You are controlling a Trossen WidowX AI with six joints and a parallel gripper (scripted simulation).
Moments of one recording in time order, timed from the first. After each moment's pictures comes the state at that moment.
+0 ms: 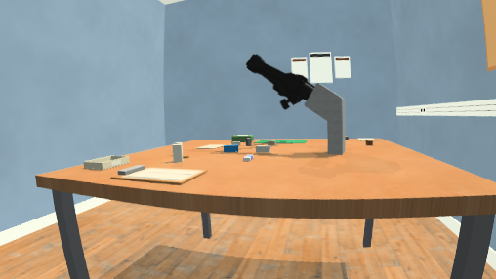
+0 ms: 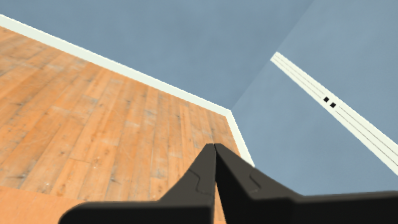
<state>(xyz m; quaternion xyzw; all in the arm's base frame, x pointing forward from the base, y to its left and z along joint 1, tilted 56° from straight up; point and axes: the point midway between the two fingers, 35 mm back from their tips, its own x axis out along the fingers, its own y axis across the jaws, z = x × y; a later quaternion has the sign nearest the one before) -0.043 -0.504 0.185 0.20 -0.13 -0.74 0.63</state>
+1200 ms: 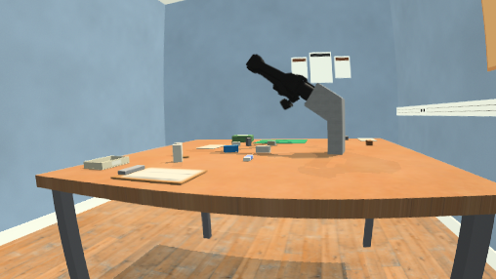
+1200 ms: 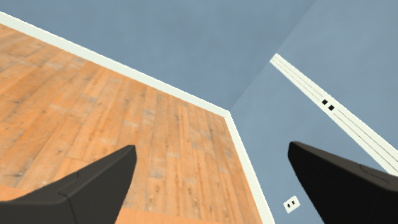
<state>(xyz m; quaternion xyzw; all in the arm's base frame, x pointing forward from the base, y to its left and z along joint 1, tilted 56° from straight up) -0.043 -0.505 0.186 0.20 -0.12 -0.74 0.63</state>
